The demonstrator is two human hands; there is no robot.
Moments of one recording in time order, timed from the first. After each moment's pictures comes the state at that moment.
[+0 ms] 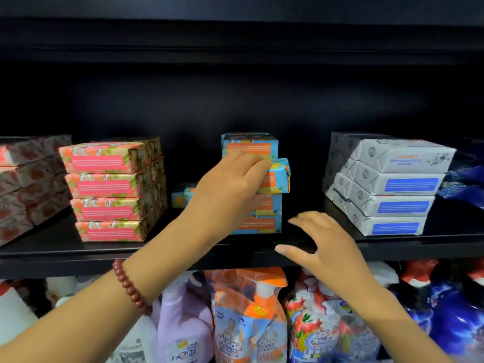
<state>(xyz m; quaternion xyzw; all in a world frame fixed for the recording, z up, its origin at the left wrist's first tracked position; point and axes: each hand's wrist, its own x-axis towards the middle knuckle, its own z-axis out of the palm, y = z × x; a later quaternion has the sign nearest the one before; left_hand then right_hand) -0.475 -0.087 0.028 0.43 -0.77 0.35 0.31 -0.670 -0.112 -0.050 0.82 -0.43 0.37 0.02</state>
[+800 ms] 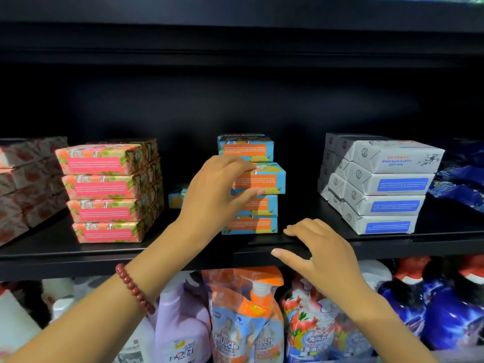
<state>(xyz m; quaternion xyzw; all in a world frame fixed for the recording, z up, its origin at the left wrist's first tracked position) -0.470 -0.092 0.022 0.51 -0.73 0.20 0.42 -0.670 -0.110 -0.062 0.81 -0.42 0.41 0.10</state>
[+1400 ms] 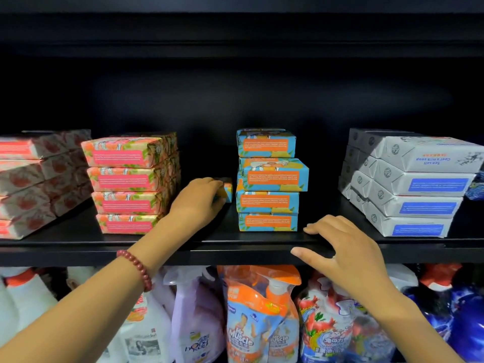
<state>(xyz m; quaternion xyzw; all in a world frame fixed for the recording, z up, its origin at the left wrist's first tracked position) -0.396 -0.134 -0.012 0.67 -0.70 0.13 0.22 -0.672 -0.113 -0.060 0.81 -0.41 0.40 0.10</state>
